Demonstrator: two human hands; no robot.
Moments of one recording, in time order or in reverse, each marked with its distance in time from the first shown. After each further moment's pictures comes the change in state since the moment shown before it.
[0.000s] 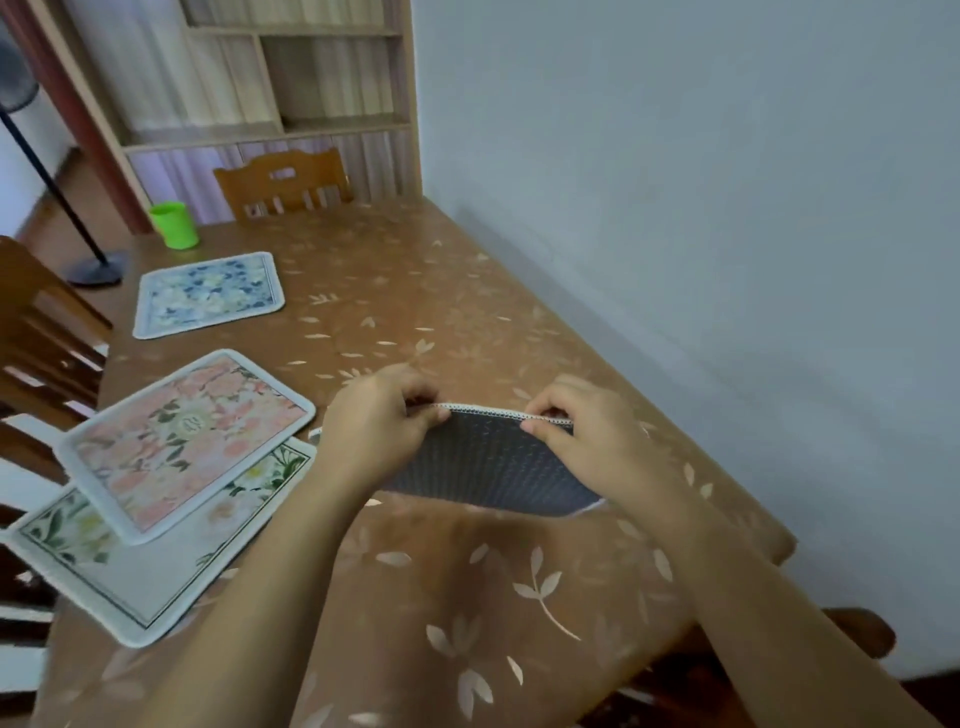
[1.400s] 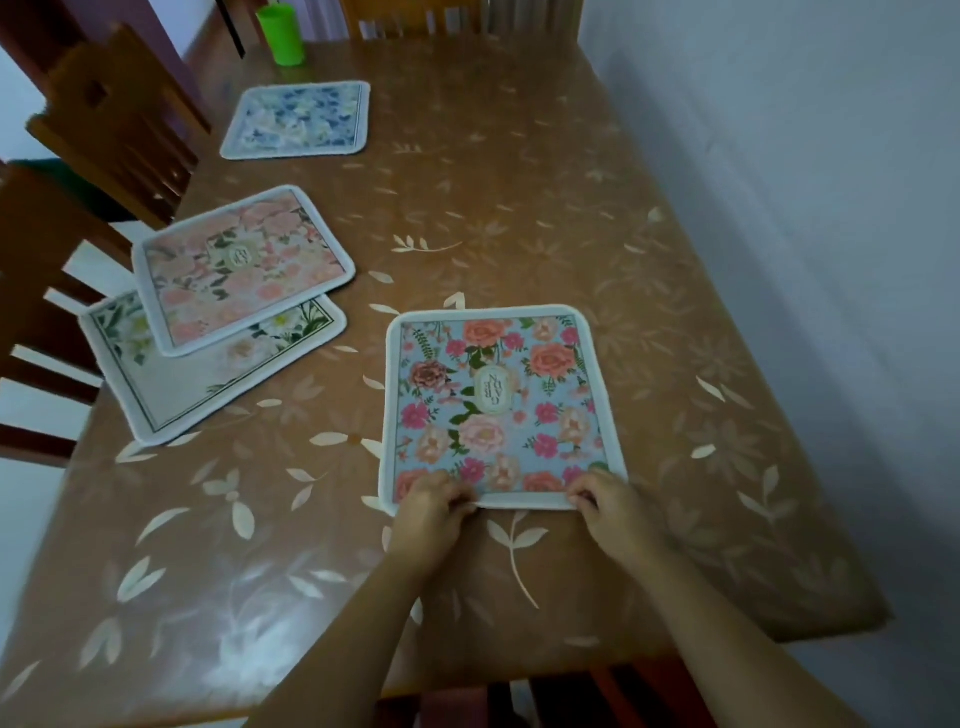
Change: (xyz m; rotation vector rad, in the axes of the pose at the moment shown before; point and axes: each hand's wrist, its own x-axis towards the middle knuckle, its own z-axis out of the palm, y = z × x) left_hand -0.109 -0.053 0.237 -0.030 -0.133 -0.540; right_hand -0.046 0.217 0.124 -0.041 -0.523 0.131
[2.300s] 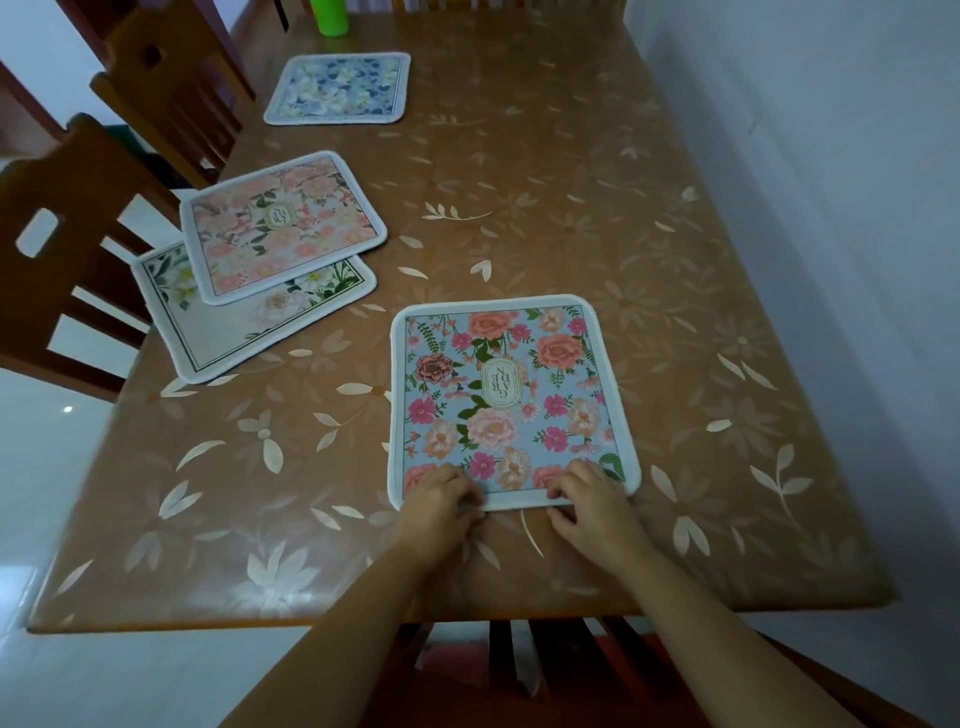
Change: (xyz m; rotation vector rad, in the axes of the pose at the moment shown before) left_hand -0.048 -0.015 0.015 0.057 -0.057 -0.010; right_hand -0.034 -0.005 0.036 -0.137 -0.039 -0.268
